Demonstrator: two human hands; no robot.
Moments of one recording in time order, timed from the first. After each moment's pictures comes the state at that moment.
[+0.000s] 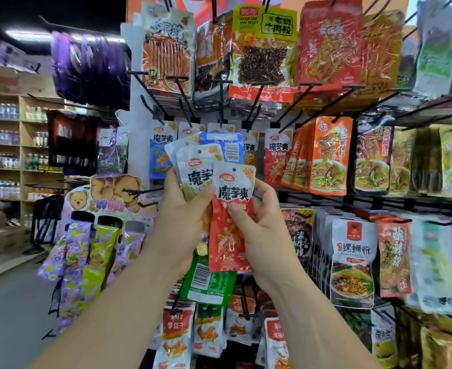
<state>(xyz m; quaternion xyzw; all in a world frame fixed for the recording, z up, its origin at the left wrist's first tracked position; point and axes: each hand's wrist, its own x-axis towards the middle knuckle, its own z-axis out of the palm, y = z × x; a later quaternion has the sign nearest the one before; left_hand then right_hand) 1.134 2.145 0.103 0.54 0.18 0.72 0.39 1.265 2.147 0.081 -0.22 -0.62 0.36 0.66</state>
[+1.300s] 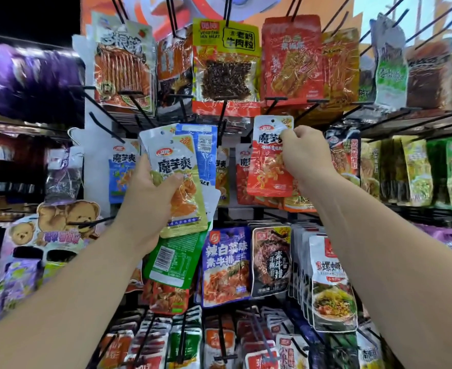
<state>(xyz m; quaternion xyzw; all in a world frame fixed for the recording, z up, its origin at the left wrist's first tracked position) 1.133 2.218 0.156 0.60 0.20 0.70 0.31 1.375 2.205 0.235 -0.47 -0.55 0.04 0.69</state>
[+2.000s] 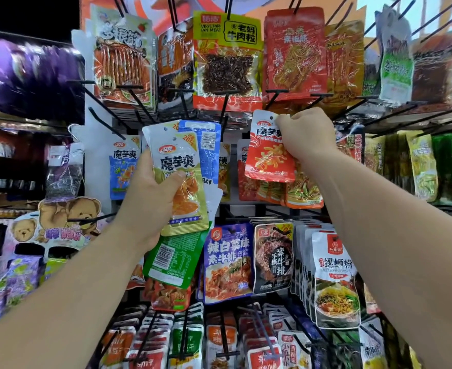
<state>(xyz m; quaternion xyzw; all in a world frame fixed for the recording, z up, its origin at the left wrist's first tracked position) 1.130 2.222 0.154 0.63 0.21 0.69 0.29 1.380 2.211 0.260 -0.54 -0.54 -0.08 0.64</state>
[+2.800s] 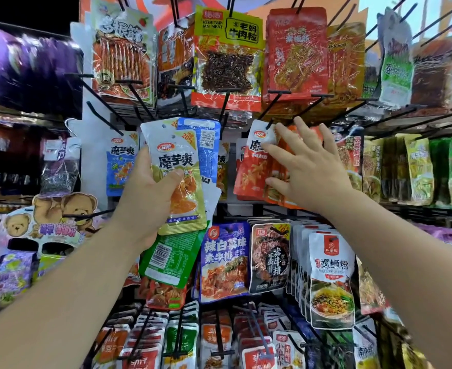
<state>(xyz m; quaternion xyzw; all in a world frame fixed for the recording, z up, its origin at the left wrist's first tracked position) 1.131 2.220 0.151 0.62 0.20 0.69 0.30 1.420 2.215 0.201 -0.54 -0.62 -0.53 0.21</state>
